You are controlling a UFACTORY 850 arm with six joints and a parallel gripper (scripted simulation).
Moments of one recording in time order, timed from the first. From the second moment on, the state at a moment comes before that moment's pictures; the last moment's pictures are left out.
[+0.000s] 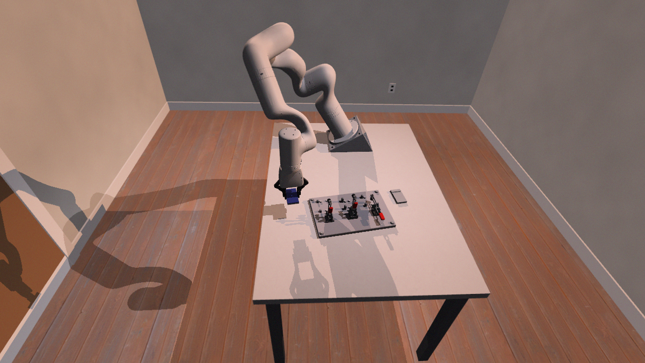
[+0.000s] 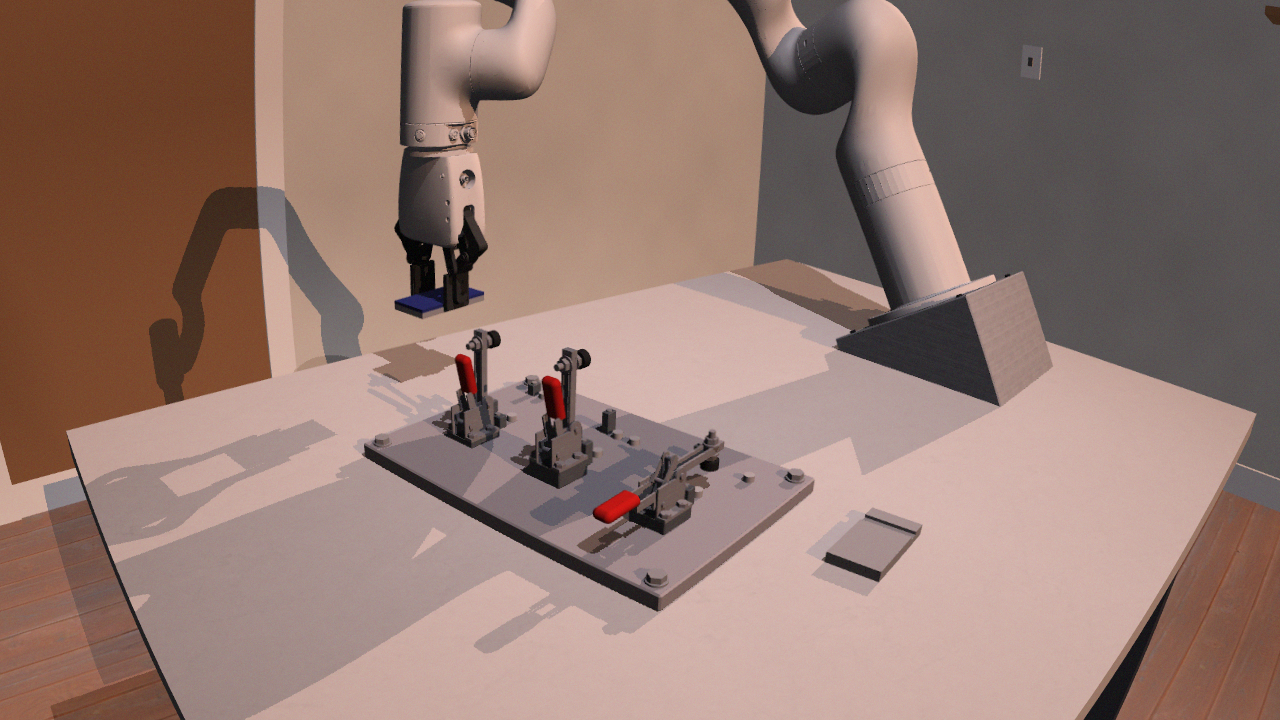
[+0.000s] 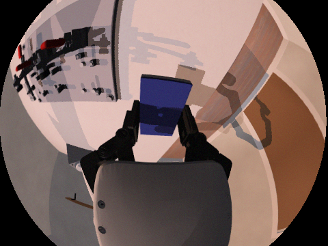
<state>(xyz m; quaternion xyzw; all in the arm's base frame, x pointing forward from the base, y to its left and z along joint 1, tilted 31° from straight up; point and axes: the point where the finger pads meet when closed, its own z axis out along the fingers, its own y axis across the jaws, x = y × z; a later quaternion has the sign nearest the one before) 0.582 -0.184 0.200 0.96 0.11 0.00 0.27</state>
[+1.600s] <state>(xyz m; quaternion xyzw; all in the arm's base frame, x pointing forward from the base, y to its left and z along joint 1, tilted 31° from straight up) 0.555 -0.075 0.124 0.96 0.11 0.00 0.27</state>
